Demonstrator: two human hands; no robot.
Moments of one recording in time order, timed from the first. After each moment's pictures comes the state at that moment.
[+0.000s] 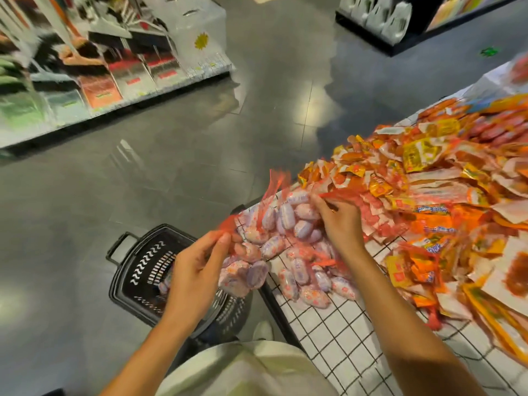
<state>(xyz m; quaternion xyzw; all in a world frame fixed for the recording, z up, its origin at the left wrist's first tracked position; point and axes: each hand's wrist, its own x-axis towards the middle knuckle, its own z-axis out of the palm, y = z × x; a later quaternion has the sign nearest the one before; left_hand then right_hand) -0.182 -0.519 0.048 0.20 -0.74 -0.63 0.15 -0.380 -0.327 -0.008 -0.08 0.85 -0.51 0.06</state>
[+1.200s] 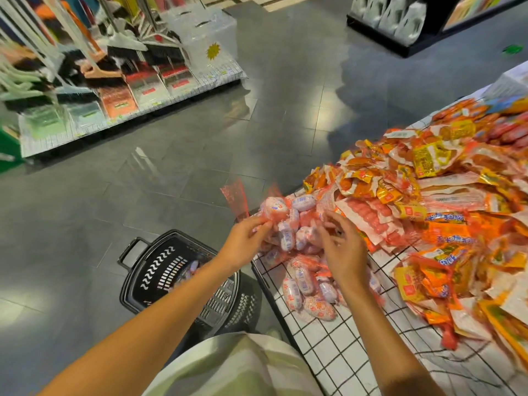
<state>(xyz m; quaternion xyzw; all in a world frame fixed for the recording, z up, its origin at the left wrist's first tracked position) -0.285 -0.523 -0.025 0.16 -0.84 -0.51 0.00 -0.351 -0.310 -0.049 -0.07 0.83 -0.56 0.02</state>
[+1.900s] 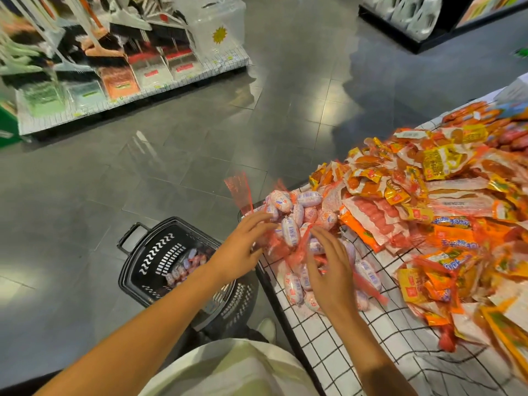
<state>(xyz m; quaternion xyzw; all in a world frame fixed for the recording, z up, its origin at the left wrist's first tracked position) -0.254 -0.545 -0.058 -0.03 -0.93 -0.37 0.02 -0.297 -0.316 -0.045 -0.19 0.86 -0.47 0.03</state>
